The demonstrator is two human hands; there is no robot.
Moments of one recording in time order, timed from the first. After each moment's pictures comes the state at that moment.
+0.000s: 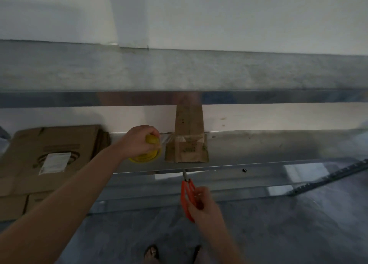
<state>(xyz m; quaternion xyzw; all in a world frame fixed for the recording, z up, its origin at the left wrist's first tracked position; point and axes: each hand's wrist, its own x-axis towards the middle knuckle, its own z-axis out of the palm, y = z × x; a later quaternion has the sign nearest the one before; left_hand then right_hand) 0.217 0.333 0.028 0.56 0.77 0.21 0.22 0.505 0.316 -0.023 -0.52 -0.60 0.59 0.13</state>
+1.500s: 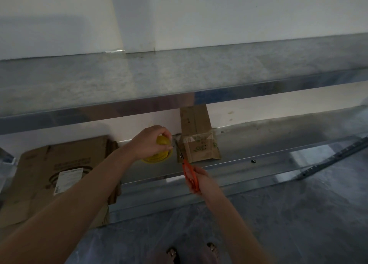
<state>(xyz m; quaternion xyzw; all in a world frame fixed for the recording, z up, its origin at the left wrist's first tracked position) 0.189 0.338 0.029 0.63 0.71 0.21 0.25 0.408 0.354 -0.051 -0.52 -0.40 0.73 0.15</state>
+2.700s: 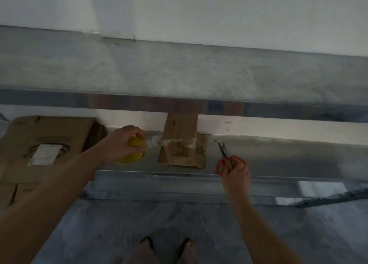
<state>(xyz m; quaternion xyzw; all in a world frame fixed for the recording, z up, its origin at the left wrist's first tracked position) 0.216 0.333 0.024 0.51 0.80 0.19 0.24 0.525 0.530 -0.133 -0.64 -0.73 0.23 0.10</state>
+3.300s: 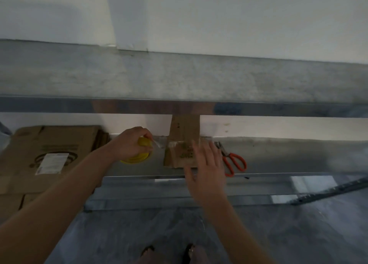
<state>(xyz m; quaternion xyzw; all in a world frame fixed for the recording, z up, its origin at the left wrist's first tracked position) 0.199 0.335 0.027 0.53 0.79 0.18 0.25 0.457 0.411 -0.015 -0.36 -0.89 0.14 0.25</state>
